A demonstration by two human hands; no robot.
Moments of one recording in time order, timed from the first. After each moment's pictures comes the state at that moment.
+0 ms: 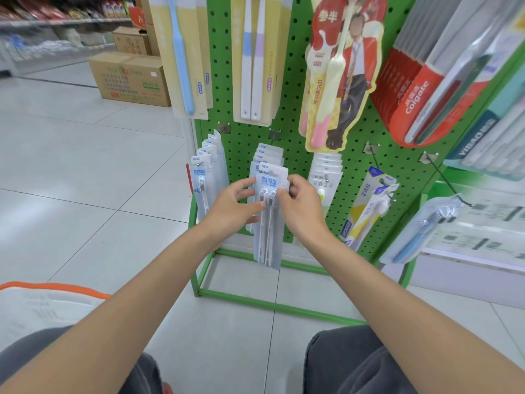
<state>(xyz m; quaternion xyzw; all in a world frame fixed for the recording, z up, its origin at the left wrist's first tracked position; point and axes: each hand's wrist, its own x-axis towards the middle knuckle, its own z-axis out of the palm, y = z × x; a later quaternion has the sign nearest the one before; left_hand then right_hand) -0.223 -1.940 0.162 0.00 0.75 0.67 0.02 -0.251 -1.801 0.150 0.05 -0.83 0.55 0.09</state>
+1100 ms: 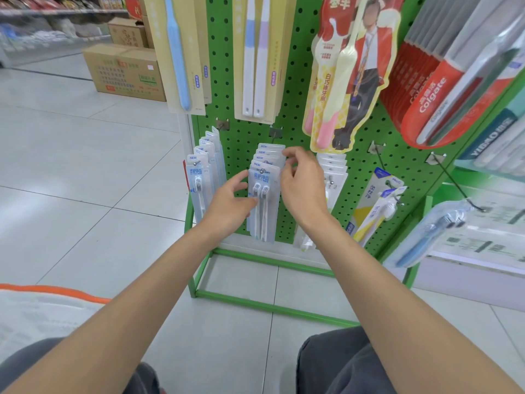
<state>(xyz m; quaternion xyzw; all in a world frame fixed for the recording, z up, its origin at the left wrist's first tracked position) -0.251 -1.943 0.147 -0.04 0.79 0.62 -0.03 -0.285 -1.808 0.171 0.08 -0.87 0.43 0.23</state>
